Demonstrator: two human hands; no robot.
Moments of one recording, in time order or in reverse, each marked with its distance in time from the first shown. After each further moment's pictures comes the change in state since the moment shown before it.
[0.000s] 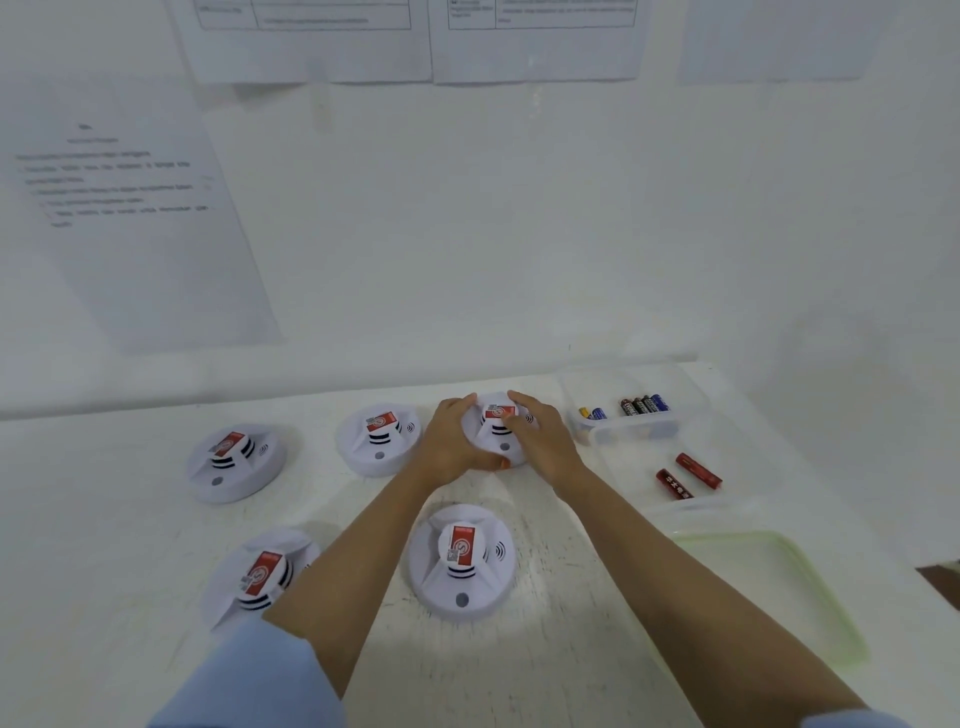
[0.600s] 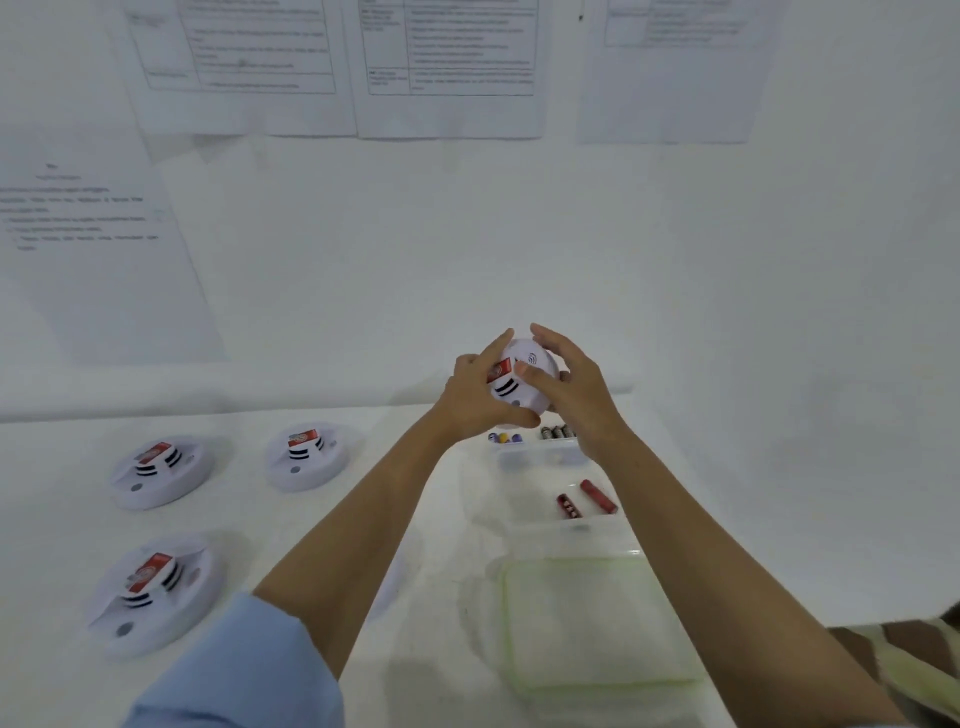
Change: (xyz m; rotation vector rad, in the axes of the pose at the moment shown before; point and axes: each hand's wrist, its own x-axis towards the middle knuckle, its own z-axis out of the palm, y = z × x) left_hand 0.014 0.139 0.056 -0.086 0.001 0.161; right_hand -0.017 -0.054 -0.152 0.284 -0.022 -0.271
